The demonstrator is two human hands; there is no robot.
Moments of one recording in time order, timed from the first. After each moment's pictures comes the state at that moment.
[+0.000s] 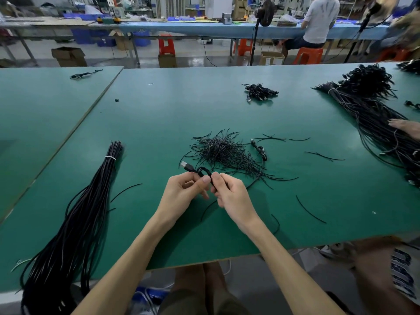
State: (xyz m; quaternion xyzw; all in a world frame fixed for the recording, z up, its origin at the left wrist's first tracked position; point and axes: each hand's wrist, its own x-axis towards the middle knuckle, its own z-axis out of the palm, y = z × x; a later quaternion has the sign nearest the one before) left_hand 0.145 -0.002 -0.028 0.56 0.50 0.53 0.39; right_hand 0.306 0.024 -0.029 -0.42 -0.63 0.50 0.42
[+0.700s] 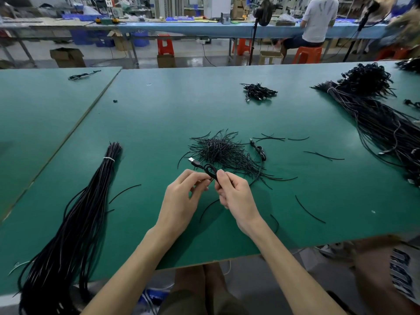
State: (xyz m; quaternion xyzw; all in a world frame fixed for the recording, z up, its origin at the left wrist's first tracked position) left_hand 0.155 -0.008 -0.035 0.68 0.52 0.50 0.09; right_hand 0.309 0.024 -0.025 -0.40 -0.57 0.54 0.46
